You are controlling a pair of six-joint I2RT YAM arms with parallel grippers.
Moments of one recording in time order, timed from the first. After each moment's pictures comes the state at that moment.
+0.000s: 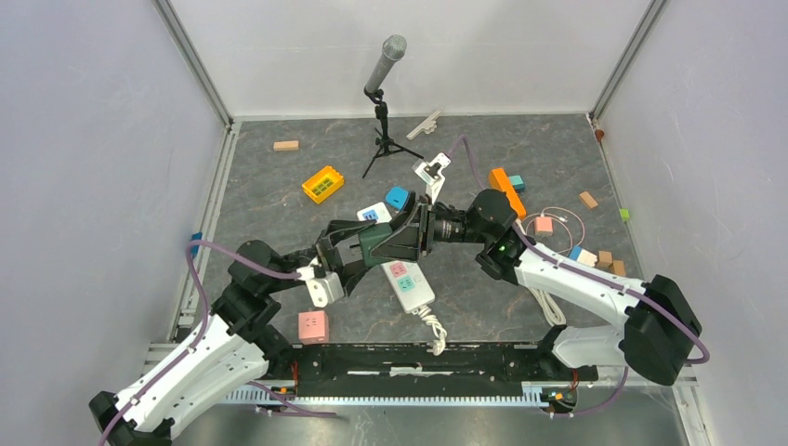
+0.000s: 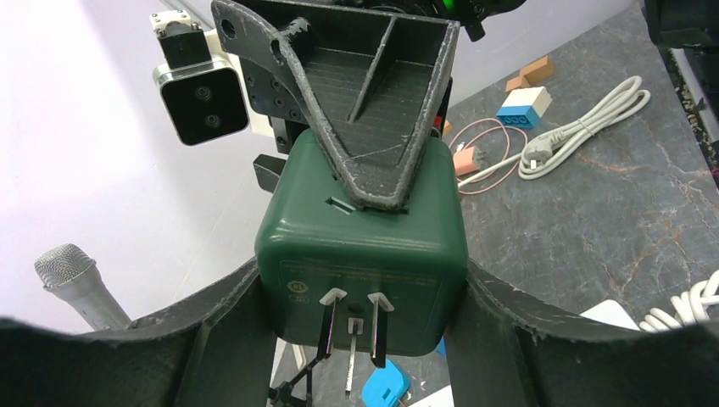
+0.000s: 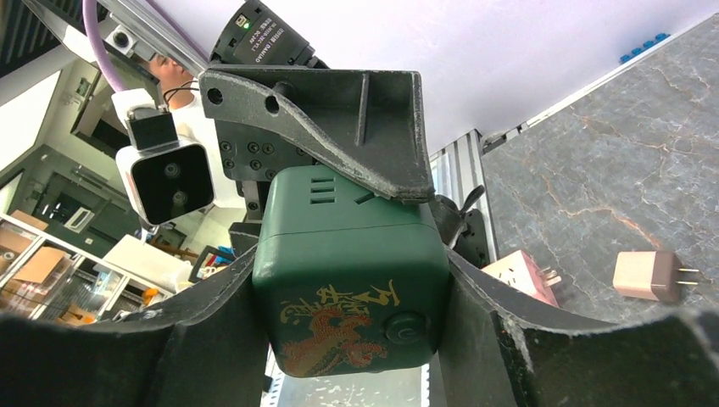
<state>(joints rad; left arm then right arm) -0.71 0.58 0.56 0.19 0.63 0.69 0.84 1.28 0.83 0.66 -0.73 0.92</state>
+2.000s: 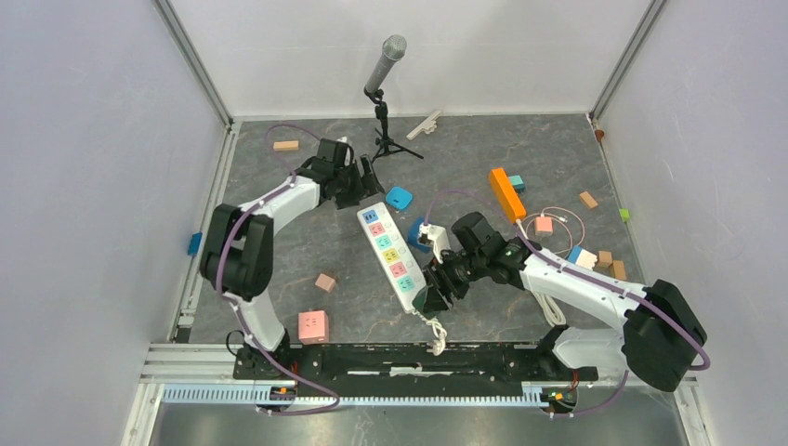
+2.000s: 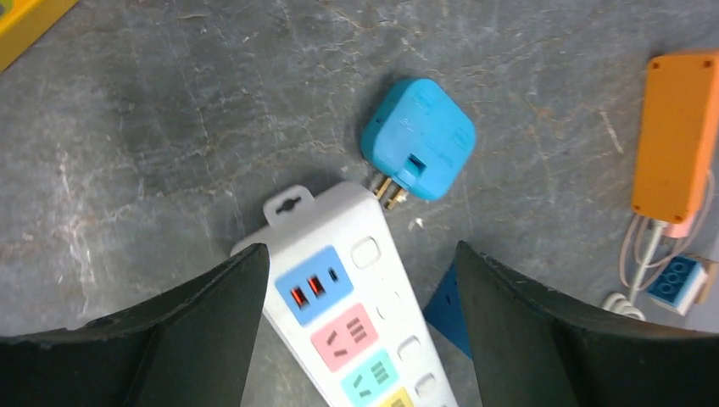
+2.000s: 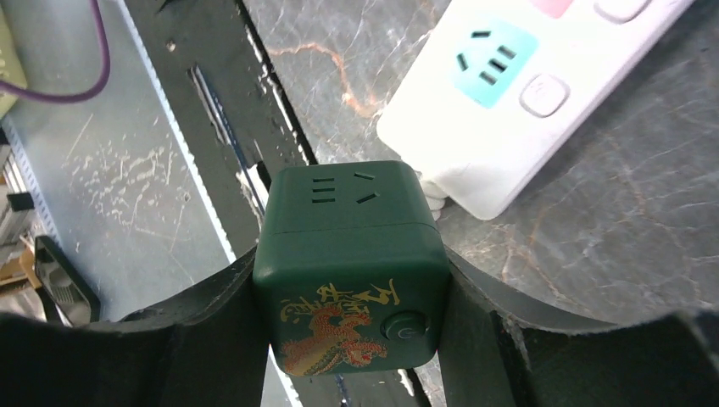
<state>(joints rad) -0.34 1.76 1.21 -0.27 0.19 -0.61 0.77 1.24 0.74 -0.41 -0.59 0.11</state>
